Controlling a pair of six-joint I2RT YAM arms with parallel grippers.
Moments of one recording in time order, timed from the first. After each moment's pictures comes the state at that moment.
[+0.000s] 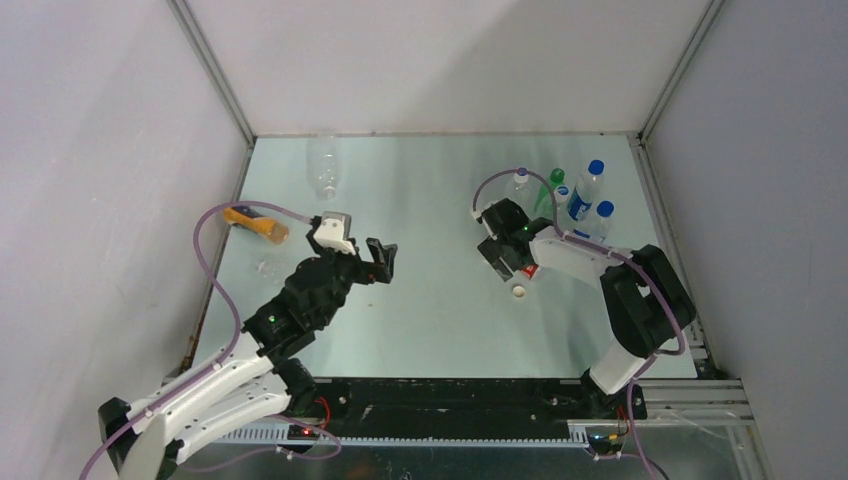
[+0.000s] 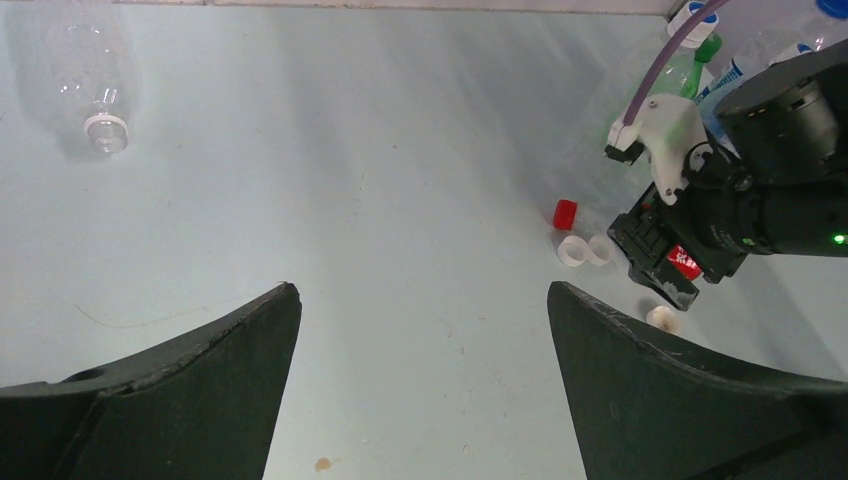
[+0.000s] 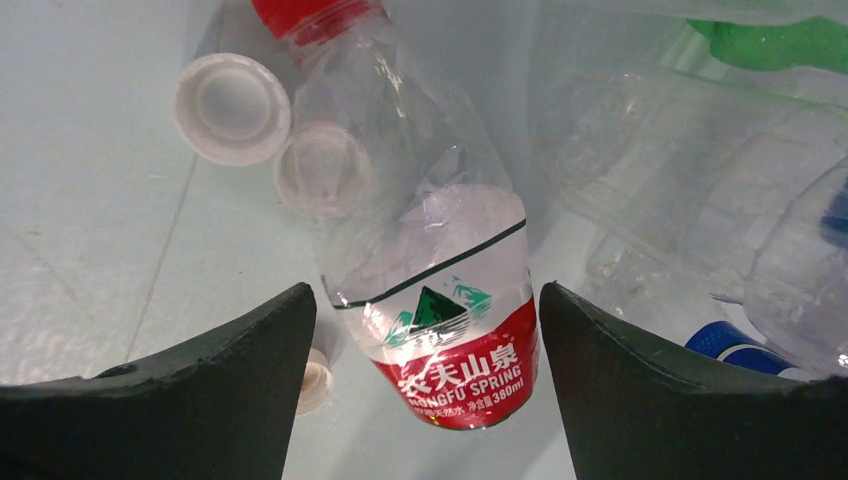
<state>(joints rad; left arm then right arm) -0.82 0.68 0.59 -0.08 -0.47 -0.32 0.57 1.65 1.02 -0.50 0.34 -0.13</state>
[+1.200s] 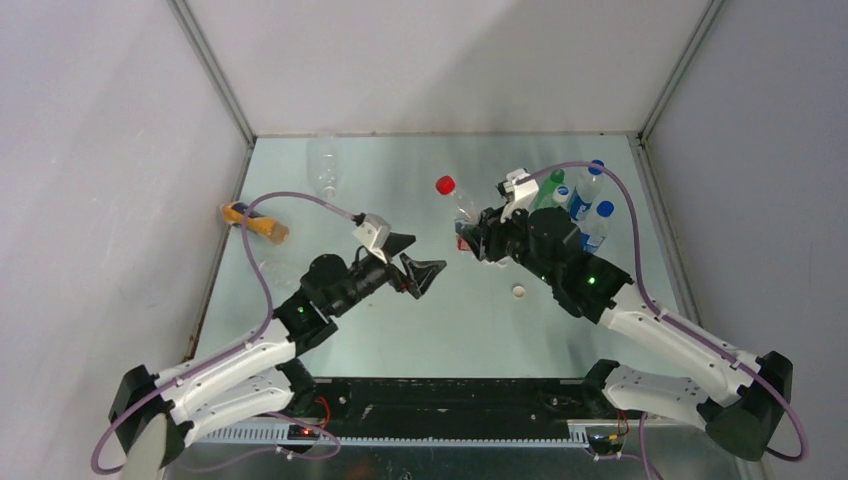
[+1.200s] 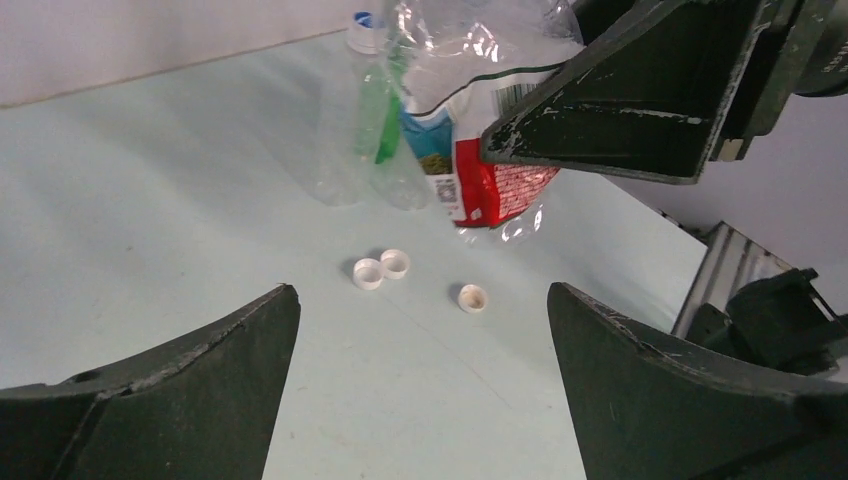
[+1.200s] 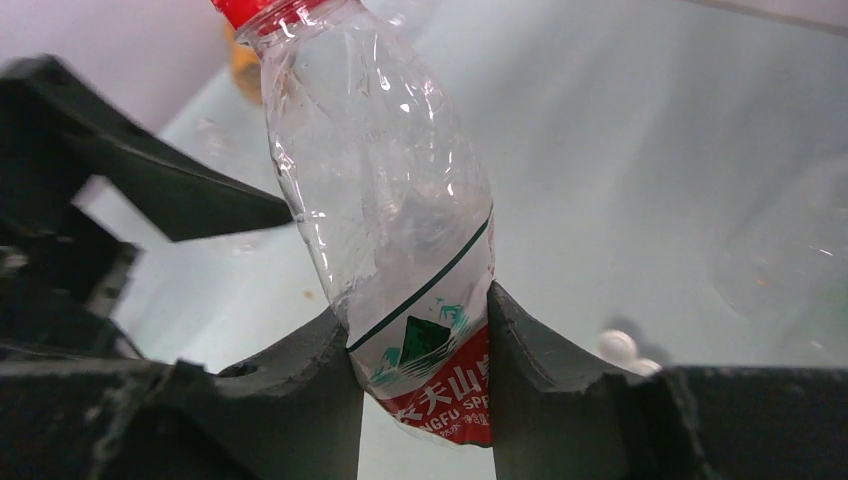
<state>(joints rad) -0.83 0.84 0.52 0.35 0.03 -0.27 0.80 1.05 0.94 -0.17 0.12 0.26</state>
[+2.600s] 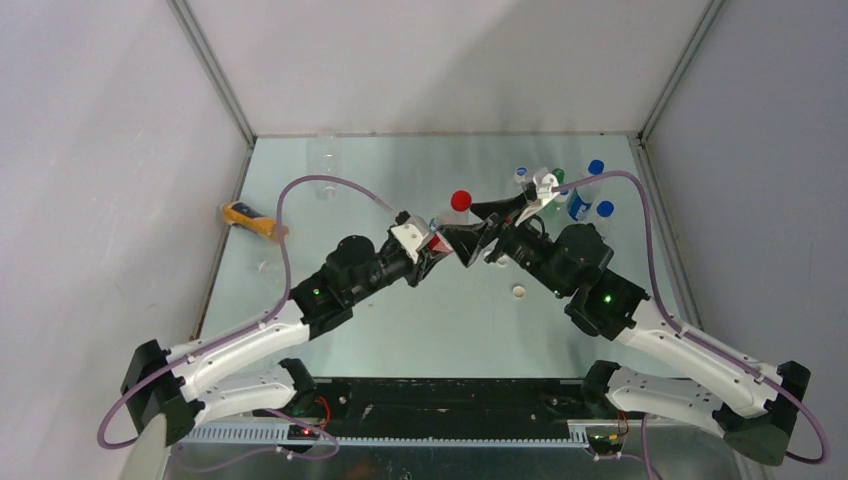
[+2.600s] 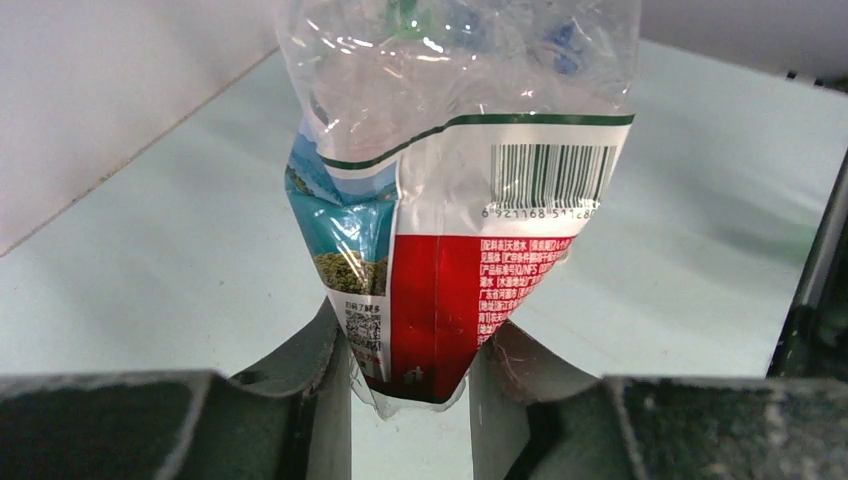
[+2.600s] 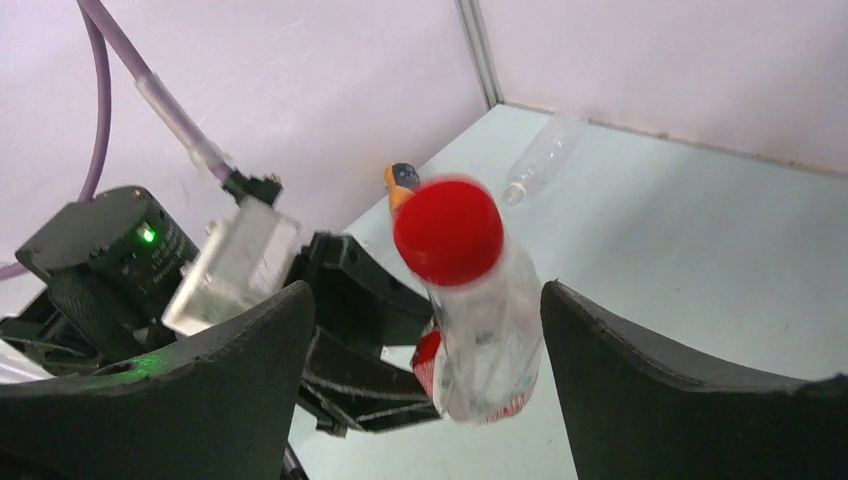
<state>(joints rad) -0.89 1.01 0.70 0.22 0.04 0.08 0.93 0.93 0.90 0.13 0.10 0.36</state>
